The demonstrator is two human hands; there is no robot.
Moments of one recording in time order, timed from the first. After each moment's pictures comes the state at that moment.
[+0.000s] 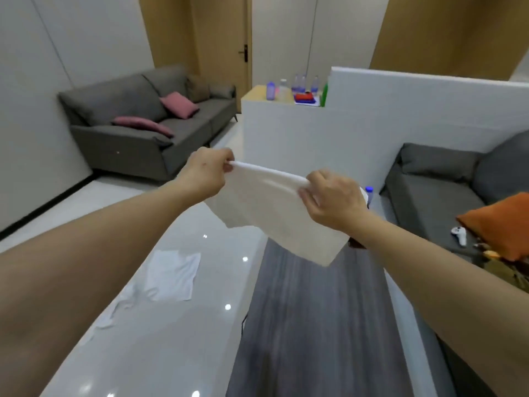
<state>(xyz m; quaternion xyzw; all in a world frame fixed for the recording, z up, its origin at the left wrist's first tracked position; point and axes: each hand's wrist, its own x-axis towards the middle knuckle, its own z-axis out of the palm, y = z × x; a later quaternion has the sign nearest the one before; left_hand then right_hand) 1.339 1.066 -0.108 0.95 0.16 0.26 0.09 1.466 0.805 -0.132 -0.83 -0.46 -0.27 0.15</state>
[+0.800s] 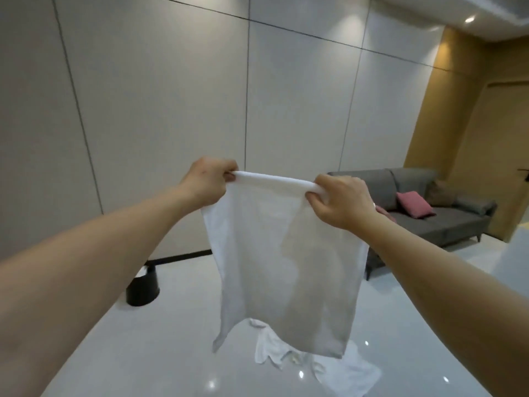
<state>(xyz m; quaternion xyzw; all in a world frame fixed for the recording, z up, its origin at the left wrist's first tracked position) 0.787 1.250 0.030 0.78 0.51 0.36 -0.09 1.082 1.193 0.021 -0.54 -0.75 -0.26 0.29</state>
